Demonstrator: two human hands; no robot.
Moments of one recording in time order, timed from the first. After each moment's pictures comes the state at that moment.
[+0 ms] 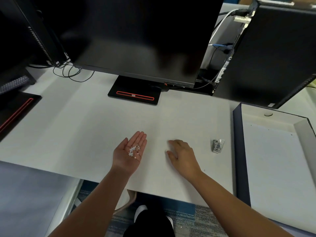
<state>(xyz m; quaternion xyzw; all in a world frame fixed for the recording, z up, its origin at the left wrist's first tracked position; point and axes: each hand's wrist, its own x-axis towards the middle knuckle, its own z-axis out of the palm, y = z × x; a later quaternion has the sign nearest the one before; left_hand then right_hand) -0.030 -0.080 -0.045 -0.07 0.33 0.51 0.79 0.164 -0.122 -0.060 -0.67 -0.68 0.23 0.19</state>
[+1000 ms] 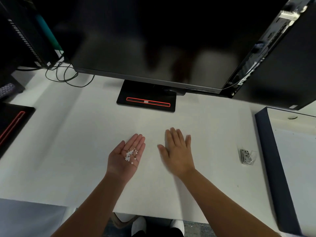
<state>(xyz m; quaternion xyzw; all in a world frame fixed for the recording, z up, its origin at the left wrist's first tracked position) -0.114 -0.006 -0.055 -0.07 0.33 0.47 0.82 0.067 -0.035 -0.083 -0.73 -0.66 0.16 0.07</state>
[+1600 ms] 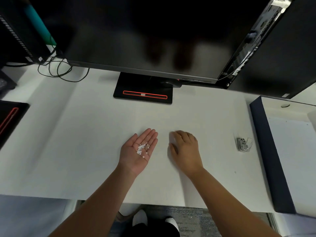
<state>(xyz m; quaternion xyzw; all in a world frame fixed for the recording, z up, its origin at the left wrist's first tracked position) -0.088 -0.018 -0.050 -0.02 0.35 0.41 0.84 0.077 -0.066 -0.075 -0.72 -0.65 0.06 0.21</state>
